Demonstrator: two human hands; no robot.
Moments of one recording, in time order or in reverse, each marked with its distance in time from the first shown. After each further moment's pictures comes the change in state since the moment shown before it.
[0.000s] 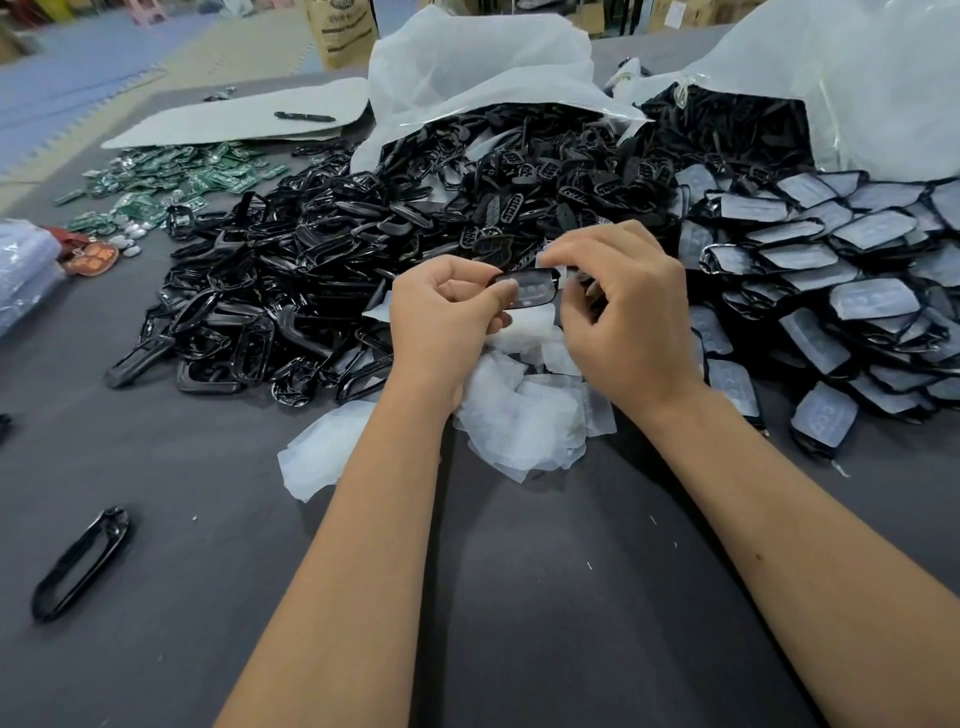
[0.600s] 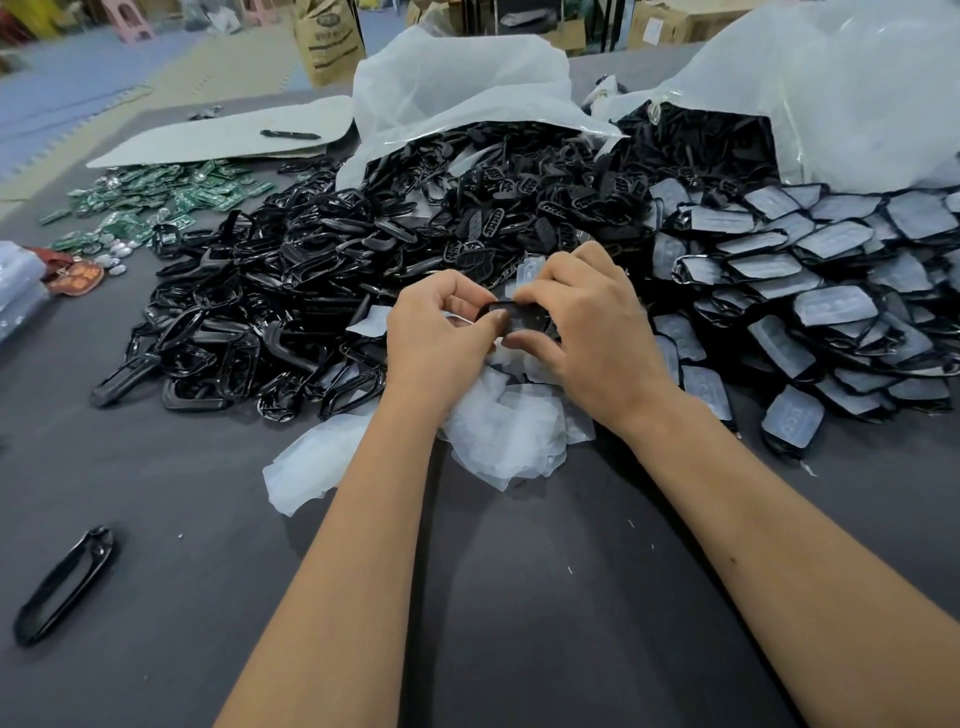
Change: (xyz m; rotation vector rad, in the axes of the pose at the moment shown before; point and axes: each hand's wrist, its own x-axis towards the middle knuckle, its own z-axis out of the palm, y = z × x) left_hand -0.004 0.001 -0.001 0.368 -0.051 0.113; right_hand -0.001 0.002 -0.003 -0.164 -0.289 -0.006
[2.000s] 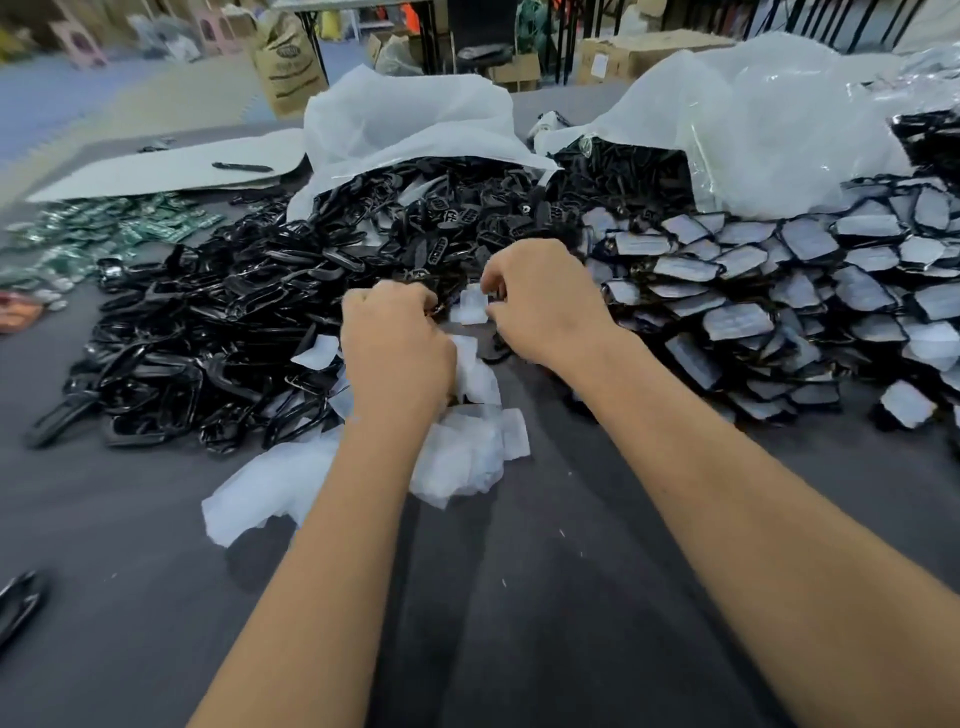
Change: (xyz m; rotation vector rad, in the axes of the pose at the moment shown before) left_hand 0.003 0.031 0.022 0.675 0.125 0.208; right_hand 0.050 0.014 -0.029 -0.122 -0.241 0.269
